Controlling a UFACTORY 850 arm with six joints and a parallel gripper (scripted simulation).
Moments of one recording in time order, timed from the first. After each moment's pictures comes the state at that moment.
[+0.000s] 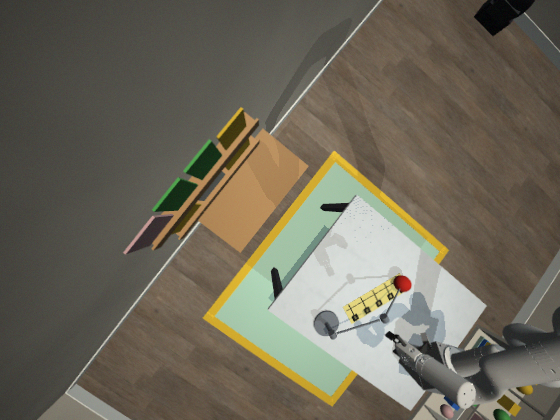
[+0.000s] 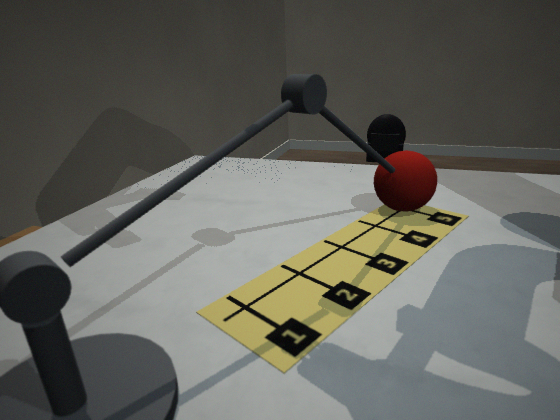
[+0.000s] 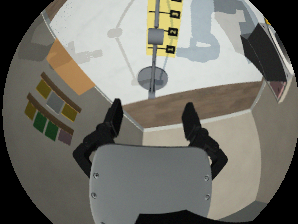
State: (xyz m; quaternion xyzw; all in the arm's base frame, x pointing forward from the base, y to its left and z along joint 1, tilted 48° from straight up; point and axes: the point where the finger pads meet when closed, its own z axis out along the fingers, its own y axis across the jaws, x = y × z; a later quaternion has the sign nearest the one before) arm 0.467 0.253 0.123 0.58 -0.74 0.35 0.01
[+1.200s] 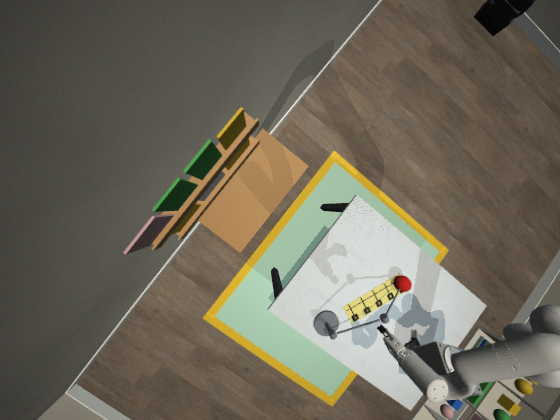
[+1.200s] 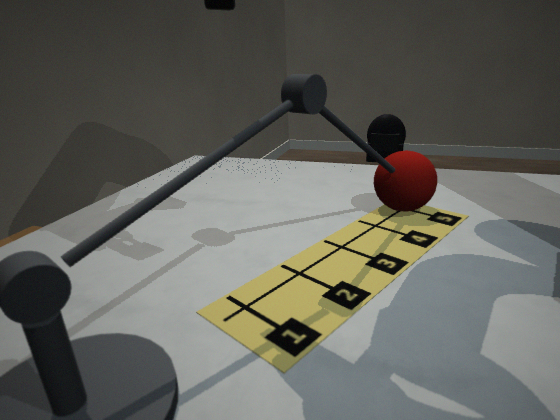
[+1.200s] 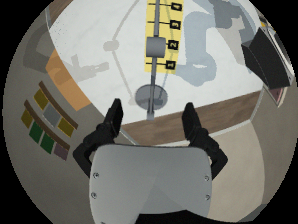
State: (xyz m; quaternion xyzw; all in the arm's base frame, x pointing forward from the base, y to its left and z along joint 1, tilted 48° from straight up) arm 0.488 0.220 0.082 0.55 -0.73 0.40 0.08
